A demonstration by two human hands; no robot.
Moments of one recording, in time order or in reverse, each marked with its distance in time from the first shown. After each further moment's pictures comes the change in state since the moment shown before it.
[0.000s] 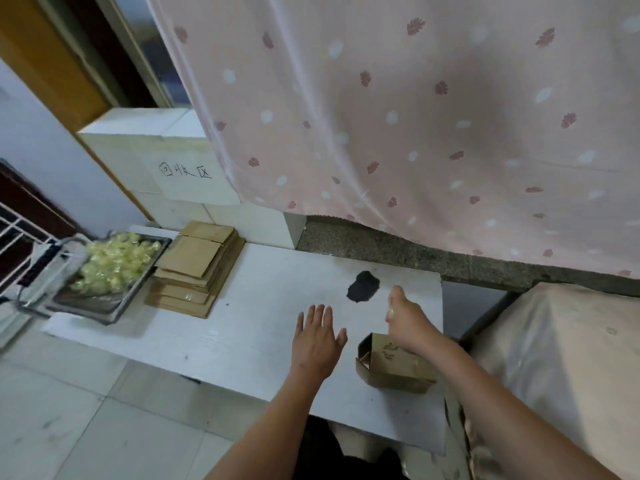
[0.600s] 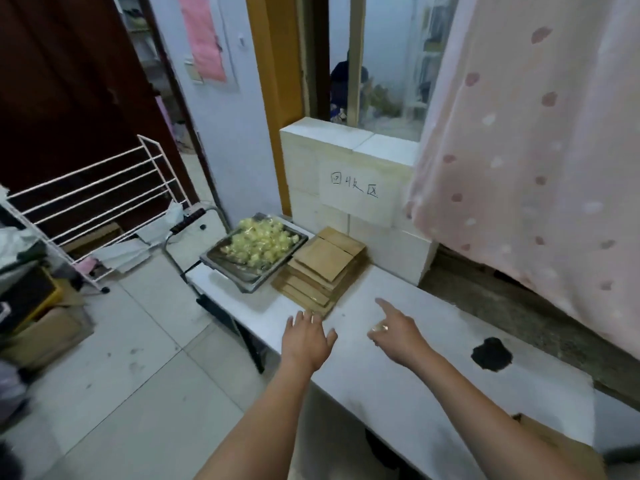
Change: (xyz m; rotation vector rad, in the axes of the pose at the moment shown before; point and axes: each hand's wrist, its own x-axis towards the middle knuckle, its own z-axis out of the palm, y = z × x) left_hand -0.080 -0.276 -0.067 -0.071 0.111 -0.401; right_hand 0.020 -0.258 0.164 -0.002 -0.135 -0.221
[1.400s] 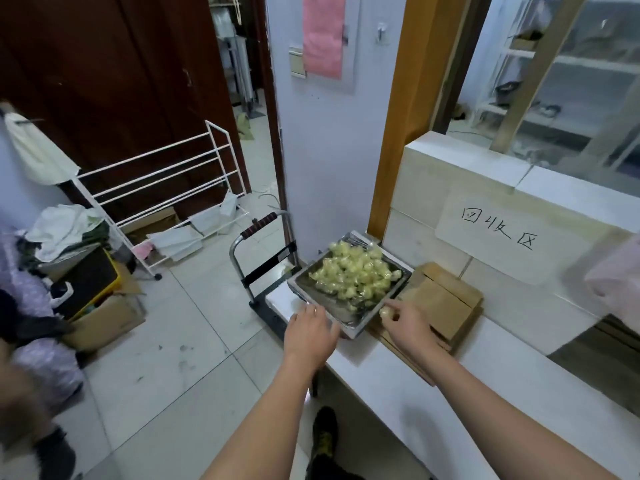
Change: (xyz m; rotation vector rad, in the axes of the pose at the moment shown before) left_hand 0.114 -0.285 -0.074 -0.177 0.062 -0.141; right_hand 0.187 -0.226 0.169 -0.070 0.119 -0.176
